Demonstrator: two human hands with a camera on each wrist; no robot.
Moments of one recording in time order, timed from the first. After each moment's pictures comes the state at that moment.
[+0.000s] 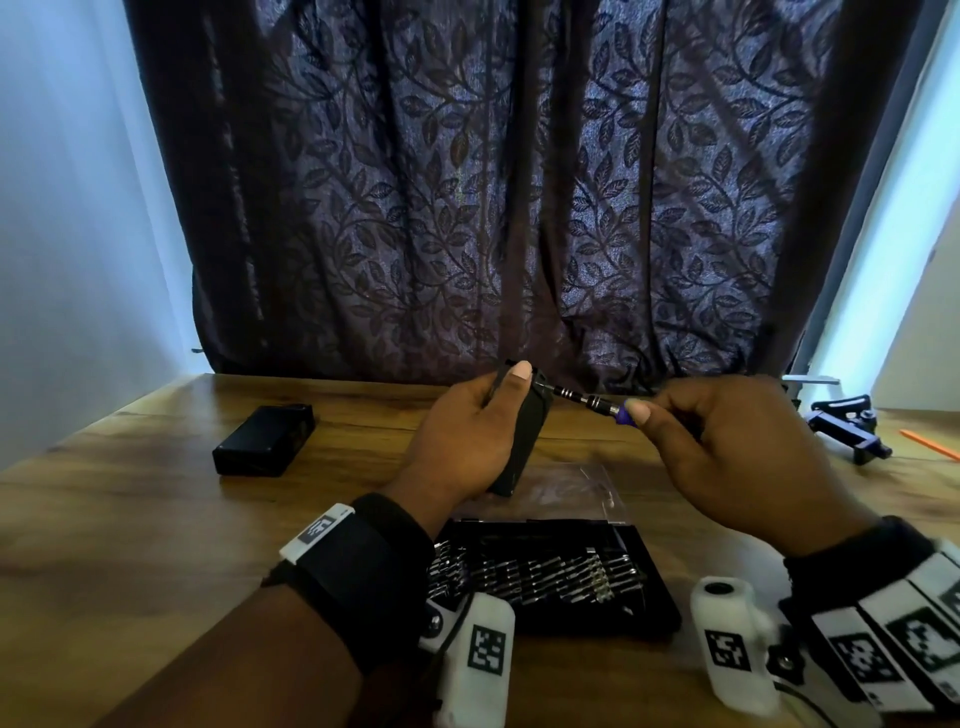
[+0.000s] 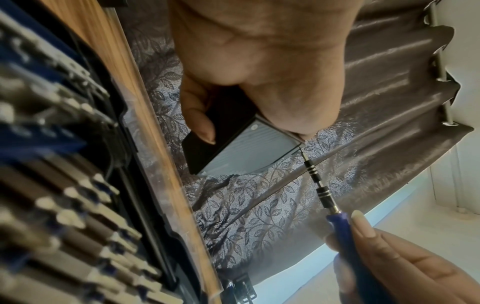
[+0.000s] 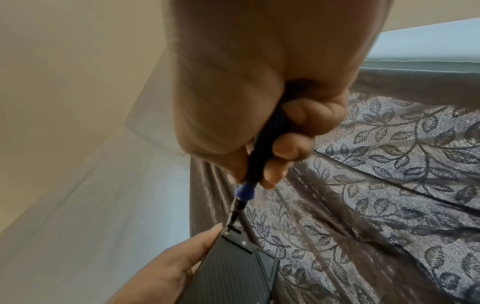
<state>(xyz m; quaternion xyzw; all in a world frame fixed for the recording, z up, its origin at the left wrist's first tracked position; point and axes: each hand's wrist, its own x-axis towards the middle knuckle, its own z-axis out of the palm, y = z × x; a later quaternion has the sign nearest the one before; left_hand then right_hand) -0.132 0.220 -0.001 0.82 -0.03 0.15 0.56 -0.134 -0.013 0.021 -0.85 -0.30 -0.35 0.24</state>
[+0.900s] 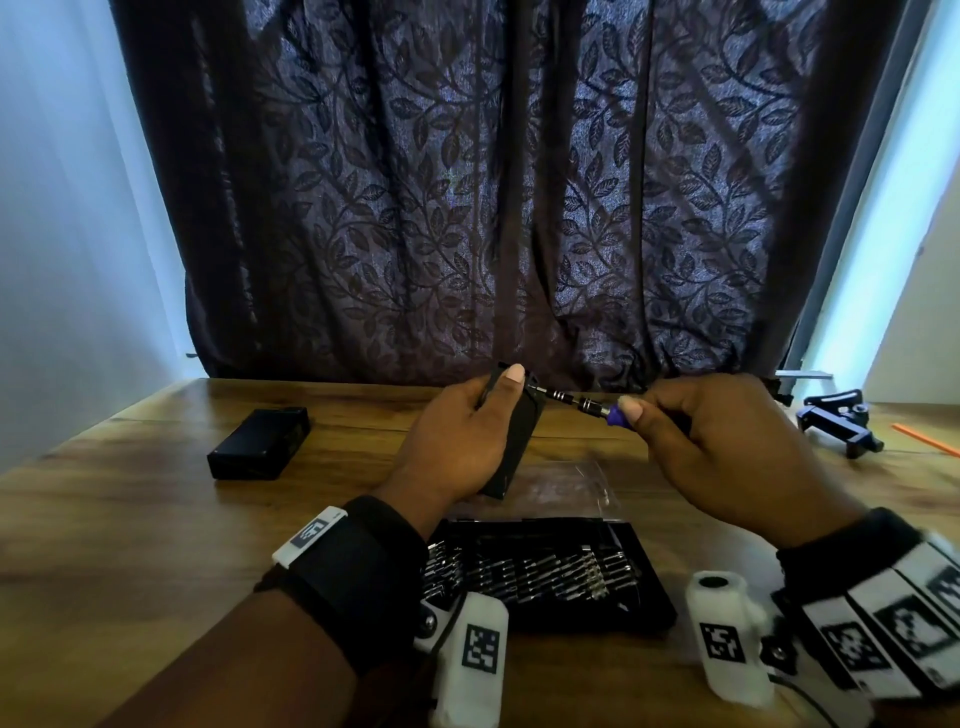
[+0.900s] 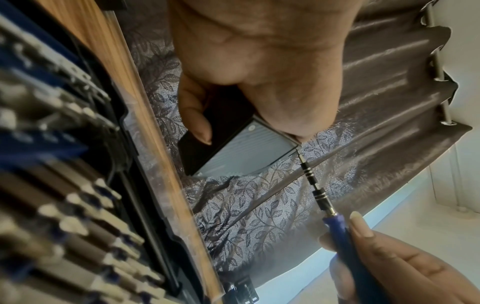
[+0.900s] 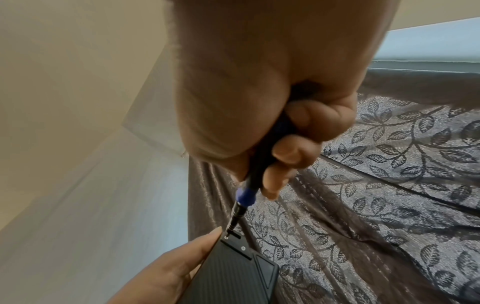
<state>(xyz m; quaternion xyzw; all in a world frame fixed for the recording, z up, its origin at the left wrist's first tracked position) -0.129 0.224 -0.003 0.83 -0.04 0.16 0.53 -0.133 -0.015 0.022 -0.86 -0.31 -0.32 0.26</state>
